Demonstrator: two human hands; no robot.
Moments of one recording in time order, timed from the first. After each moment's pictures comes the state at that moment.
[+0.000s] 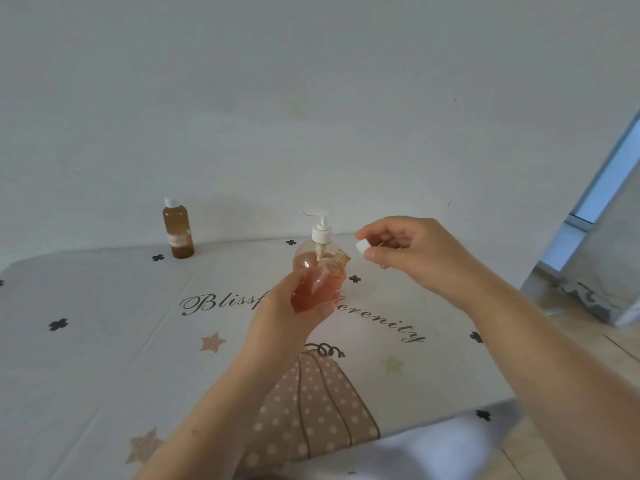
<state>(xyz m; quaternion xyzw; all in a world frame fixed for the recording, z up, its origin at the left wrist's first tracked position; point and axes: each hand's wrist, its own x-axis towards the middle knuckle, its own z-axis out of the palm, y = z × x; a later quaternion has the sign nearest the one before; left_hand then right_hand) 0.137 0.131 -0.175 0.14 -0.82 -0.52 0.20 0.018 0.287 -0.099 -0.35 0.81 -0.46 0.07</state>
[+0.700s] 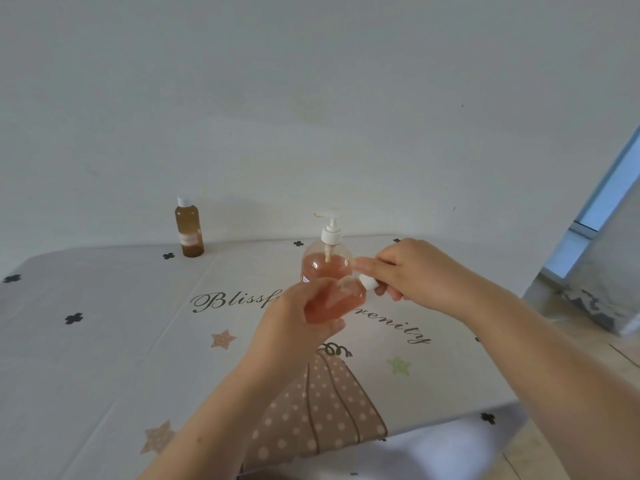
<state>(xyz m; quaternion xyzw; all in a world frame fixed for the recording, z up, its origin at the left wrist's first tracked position) 0.149 0.129 -0.176 0.09 -0.87 -0.45 0.20 0.032 0.273 -0.100 -0.35 0.91 -0.24 0.07</state>
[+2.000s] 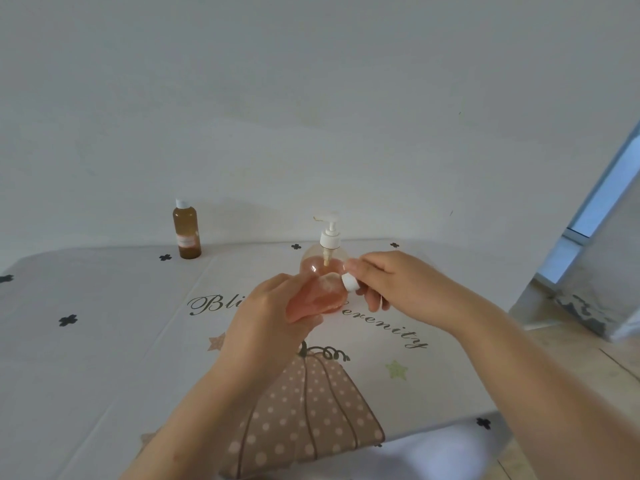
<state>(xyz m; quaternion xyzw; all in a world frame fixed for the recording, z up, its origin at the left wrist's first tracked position) 0.155 0.109 -0.177 0.10 -0.90 -0.33 0.27 0.044 0.267 -0.104 -0.39 0.87 -0.28 0.10</state>
